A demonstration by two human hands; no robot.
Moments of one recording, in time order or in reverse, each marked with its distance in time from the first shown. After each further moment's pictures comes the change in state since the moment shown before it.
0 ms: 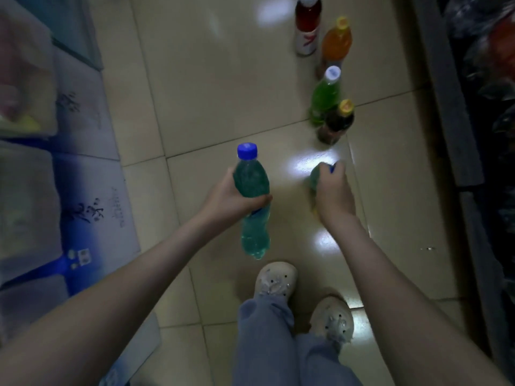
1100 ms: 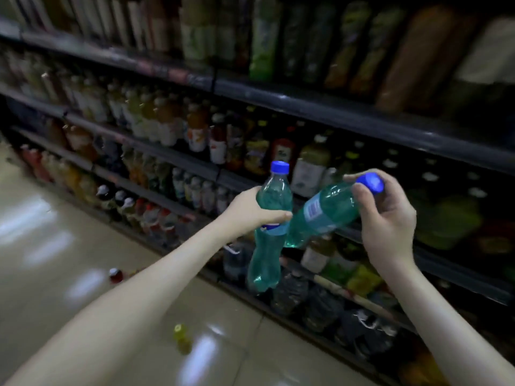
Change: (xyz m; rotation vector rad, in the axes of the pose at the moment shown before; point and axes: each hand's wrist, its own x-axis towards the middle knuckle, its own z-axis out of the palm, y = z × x) left_hand -0.634 0.444 0.054 0.237 -0.728 0.966; right_hand -0.781 -0.025 -0.570 0.719 1.521 -0.093
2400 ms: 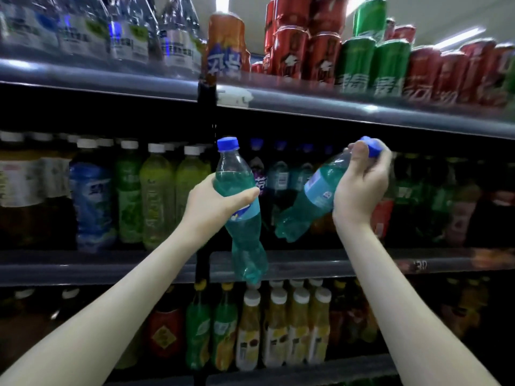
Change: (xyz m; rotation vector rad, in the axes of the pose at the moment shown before) left_hand 0.060 0.426 0.565 -0.241 -0.042 0.658; right_hand 0.161 -0.025 -0.666 -0.179 0.950 -0.437
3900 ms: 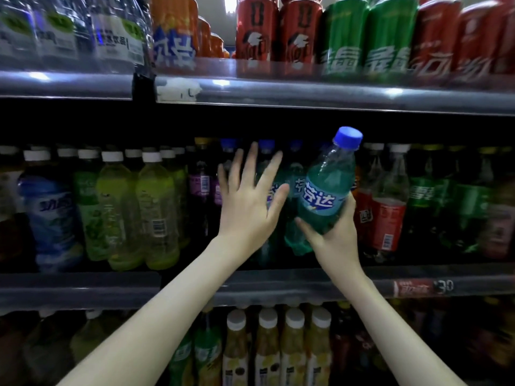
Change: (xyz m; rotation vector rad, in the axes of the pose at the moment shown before) left_hand 0.049 -0.024 0.124 0.822 0.186 0.575; right_hand -0.005 0.102 -0.051 -0.101 -0.585 0.176
